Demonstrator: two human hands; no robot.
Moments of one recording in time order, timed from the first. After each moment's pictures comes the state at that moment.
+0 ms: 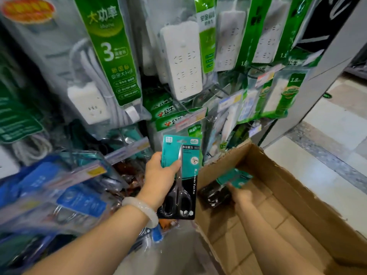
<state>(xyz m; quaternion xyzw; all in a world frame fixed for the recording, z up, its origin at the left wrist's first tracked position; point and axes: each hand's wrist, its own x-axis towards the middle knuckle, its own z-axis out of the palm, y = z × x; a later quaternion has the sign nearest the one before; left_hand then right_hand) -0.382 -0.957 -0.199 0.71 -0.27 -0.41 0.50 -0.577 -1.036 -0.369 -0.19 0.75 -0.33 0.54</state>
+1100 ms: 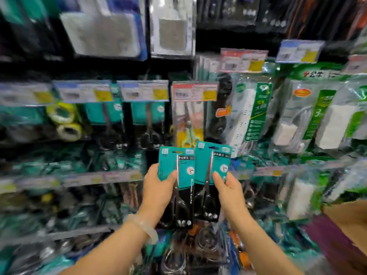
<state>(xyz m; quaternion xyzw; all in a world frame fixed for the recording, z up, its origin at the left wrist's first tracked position) -0.067 -0.572 -0.130 0.68 -0.23 -0.16 0.67 -0.187 -0.681 -0.154 -0.65 0.32 -0.39 0.57</state>
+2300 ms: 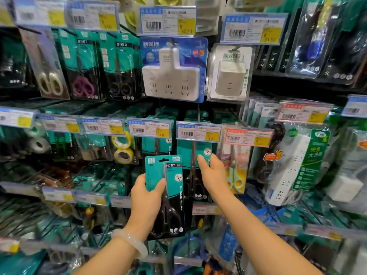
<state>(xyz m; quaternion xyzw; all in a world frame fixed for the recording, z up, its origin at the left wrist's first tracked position) 0.012 -0.510 -0.083 0.64 -0.15 -0.04 0.75 -0.032 -0.660 -0.057 -0.76 0.18 -0.35 0.51</state>
